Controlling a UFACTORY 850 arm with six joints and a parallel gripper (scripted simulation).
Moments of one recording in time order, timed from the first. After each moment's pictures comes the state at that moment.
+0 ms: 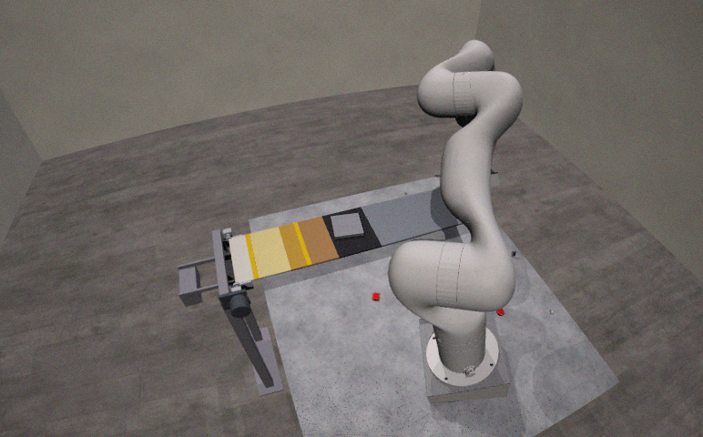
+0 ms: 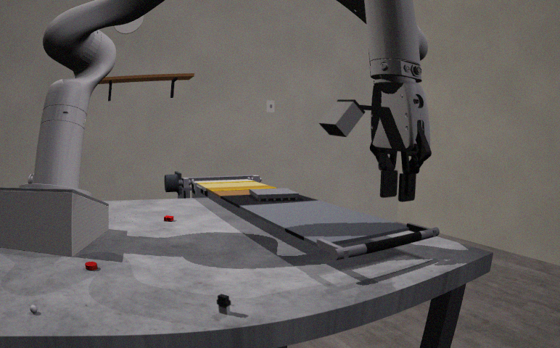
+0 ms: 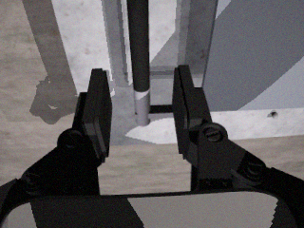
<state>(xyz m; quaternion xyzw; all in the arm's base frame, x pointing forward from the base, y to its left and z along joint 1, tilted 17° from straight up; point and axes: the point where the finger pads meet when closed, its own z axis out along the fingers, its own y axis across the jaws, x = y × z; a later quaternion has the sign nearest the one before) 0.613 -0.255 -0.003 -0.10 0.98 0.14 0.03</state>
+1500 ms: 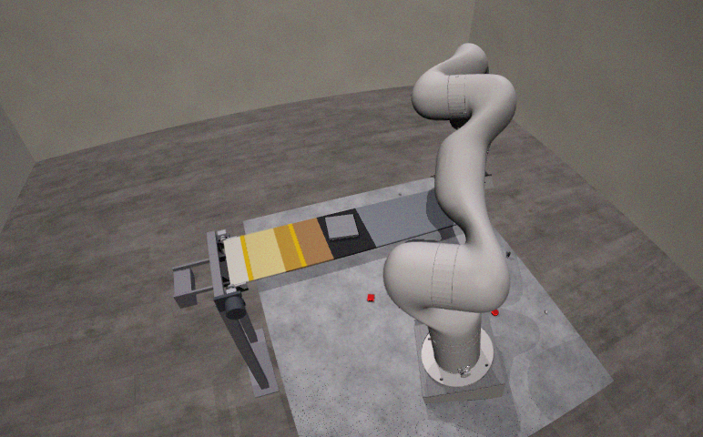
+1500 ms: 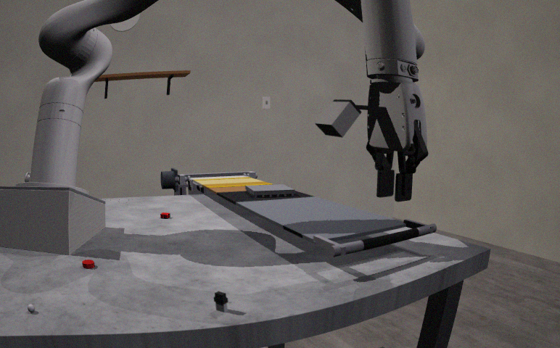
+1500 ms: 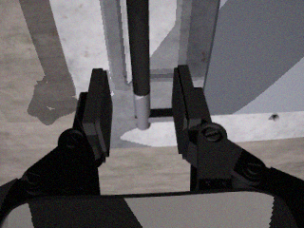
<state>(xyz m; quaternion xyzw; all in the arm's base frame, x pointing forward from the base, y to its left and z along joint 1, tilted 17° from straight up) 0.613 -0.253 -0.008 -0.10 0.98 0.14 0.03</state>
